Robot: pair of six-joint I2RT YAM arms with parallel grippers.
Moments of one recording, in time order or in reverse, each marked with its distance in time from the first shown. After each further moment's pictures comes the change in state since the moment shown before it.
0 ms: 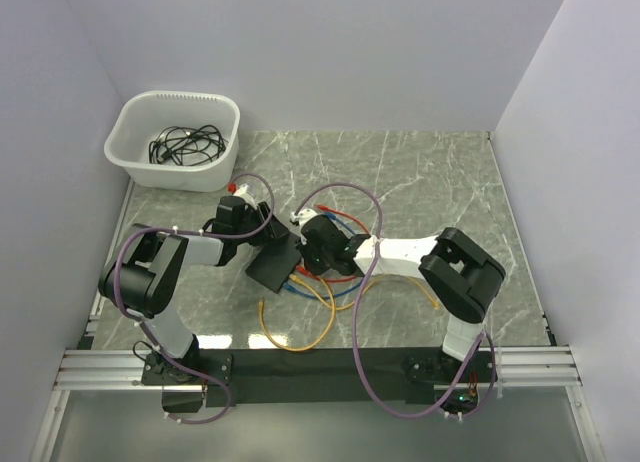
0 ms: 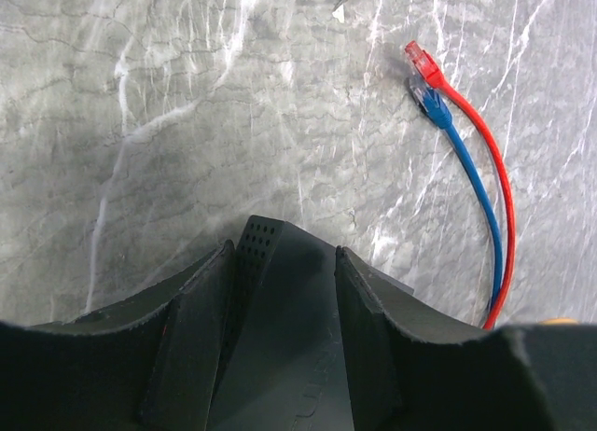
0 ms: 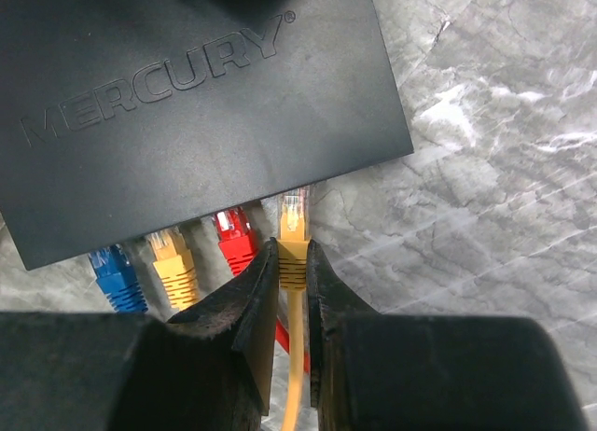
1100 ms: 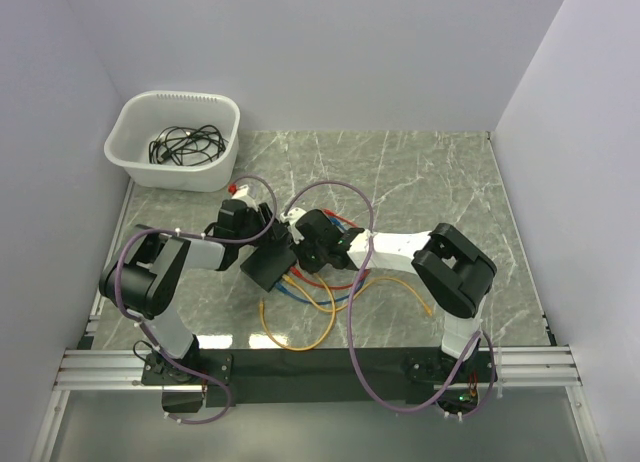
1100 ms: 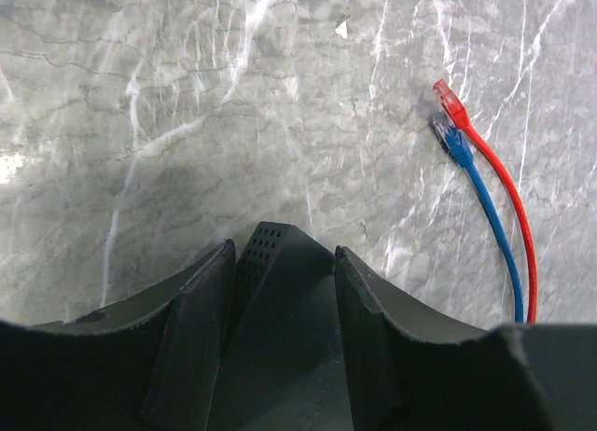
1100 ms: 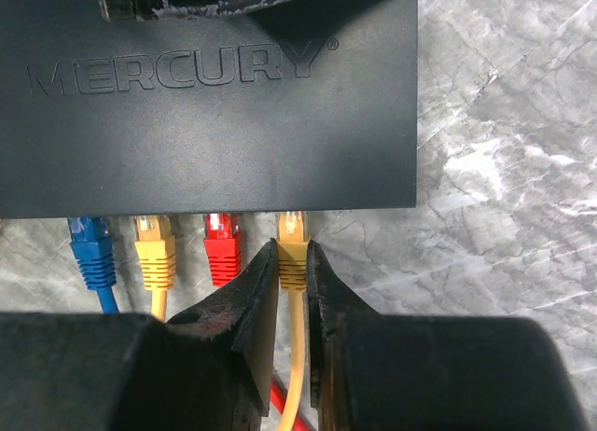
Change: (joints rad) left arm -0.026 -0.002 -0.031 0.065 -0.068 0.040; right arm -0.014 0.057 0.094 -0.064 -0.078 -0.129
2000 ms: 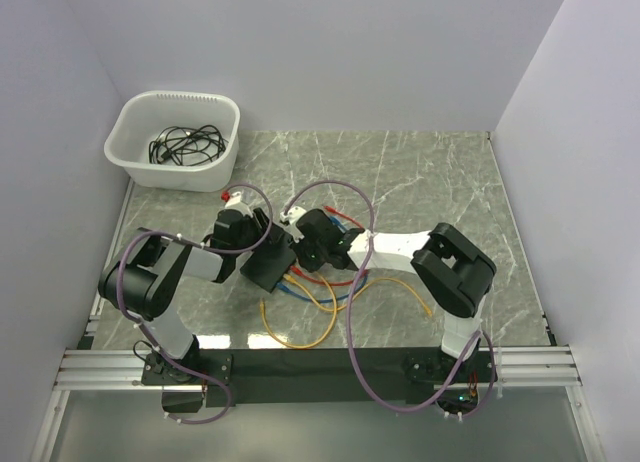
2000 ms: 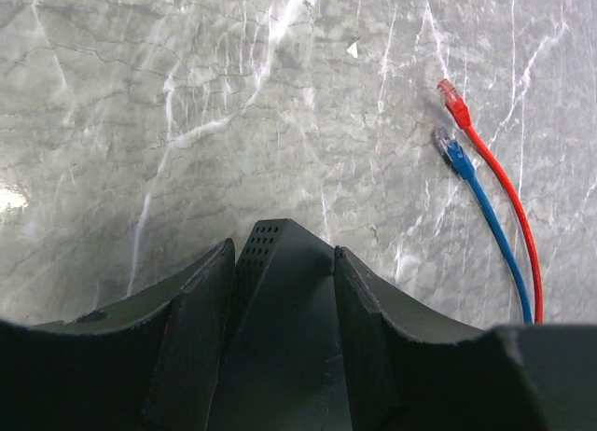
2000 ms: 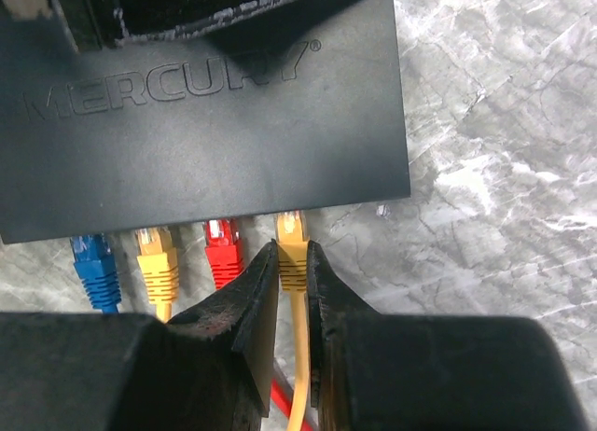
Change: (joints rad) left arm -0.006 -0.008 -0.117 0.191 -0.062 -0.036; right arm -0.005 -0.003 -0.016 0.055 0.003 -0.017
